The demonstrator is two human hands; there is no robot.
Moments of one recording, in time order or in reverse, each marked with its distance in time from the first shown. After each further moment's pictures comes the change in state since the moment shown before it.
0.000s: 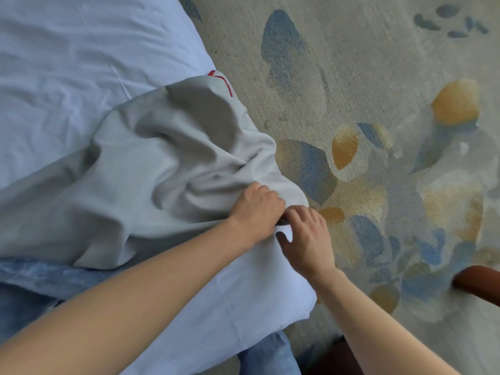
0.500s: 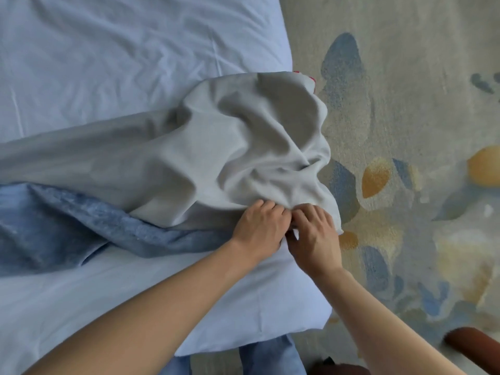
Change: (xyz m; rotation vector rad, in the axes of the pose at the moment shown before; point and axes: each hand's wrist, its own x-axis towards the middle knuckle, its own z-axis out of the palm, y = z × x) left_hand -0.094 -0.022 0.056 -0.267 0.361 -0.262; right_hand 0.019 -0.070 0.012 -0.083 0.004 -0.286
